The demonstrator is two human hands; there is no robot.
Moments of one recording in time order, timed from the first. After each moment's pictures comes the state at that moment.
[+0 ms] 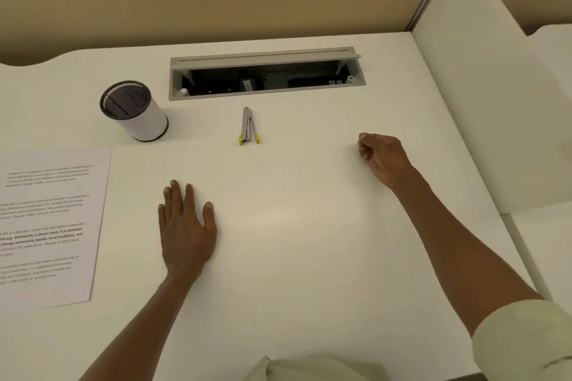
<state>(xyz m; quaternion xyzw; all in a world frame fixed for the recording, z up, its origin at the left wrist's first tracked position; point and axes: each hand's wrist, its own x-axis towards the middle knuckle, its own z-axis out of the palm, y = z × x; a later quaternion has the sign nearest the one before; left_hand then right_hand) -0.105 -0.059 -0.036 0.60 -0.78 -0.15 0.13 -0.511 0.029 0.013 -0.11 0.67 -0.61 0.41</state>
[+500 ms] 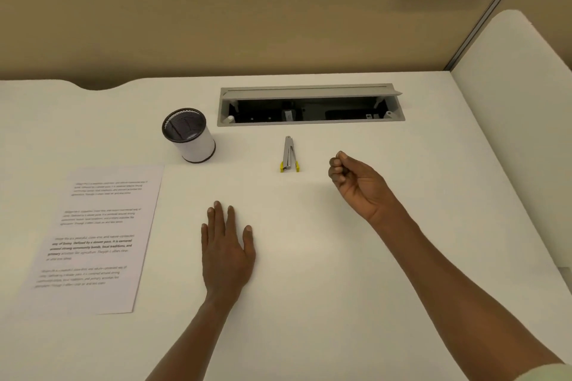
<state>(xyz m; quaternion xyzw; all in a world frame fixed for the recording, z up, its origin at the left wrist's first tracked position) -0.107 -0.058 -0.039 0.59 -0.78 -0.15 0.15 -0.399 -0.039 0.055 -0.05 0.36 -0.68 0.64</state>
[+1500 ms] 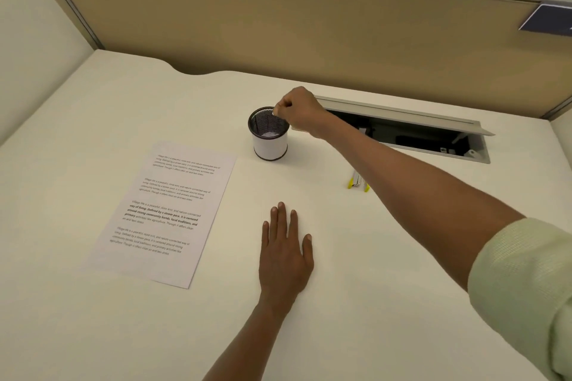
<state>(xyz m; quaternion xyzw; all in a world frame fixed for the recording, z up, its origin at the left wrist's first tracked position) -0.109 -0.059 -0.042 0.59 -0.78 -0.13 0.16 -0.236 -0.285 0.120 -0.56 0.68 -0.30 0.37</state>
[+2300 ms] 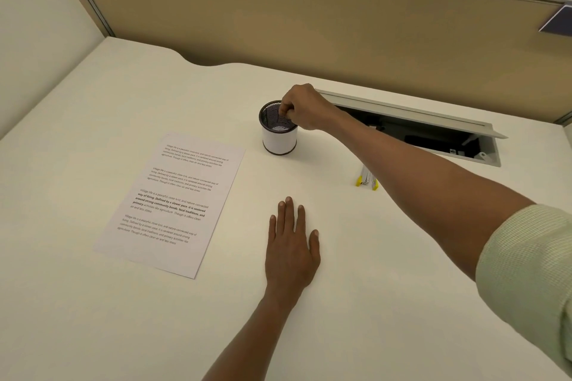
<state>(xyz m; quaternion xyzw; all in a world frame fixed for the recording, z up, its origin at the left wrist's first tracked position) -0.110 -0.057 -0.044 0.60 -0.78 -0.13 0.16 -0.230 -0.291 0.120 -0.75 0.63 -0.11 0.18</state>
